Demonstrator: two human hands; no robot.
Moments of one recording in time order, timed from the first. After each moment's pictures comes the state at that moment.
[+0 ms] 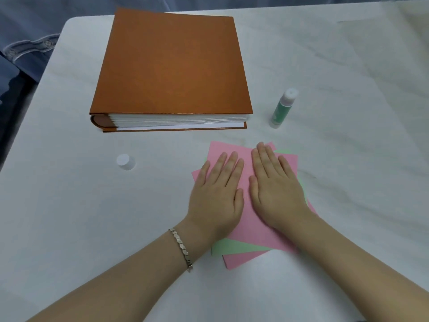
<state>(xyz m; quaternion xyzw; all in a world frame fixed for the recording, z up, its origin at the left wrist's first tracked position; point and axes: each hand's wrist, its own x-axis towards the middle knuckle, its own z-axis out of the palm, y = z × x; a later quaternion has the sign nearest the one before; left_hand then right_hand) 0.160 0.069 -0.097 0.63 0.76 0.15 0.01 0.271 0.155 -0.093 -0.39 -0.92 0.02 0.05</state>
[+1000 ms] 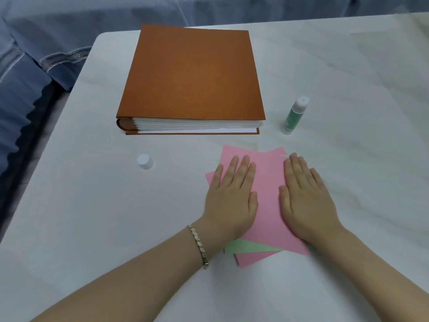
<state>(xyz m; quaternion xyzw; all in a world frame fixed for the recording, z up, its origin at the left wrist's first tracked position) 0.163 0.074 -0.090 0.62 0.78 0.09 0.03 0.300 0.163 -0.089 -0.41 -0.91 0.08 0.05</state>
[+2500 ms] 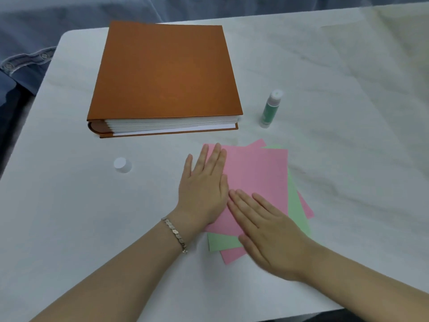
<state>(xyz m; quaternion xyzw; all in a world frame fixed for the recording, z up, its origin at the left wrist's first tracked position) 0.143 0.081 -0.082 0.60 0.79 0.06 0.08 0.319 0.109 -0.080 -0.16 -0.99 0.05 -0.01</state>
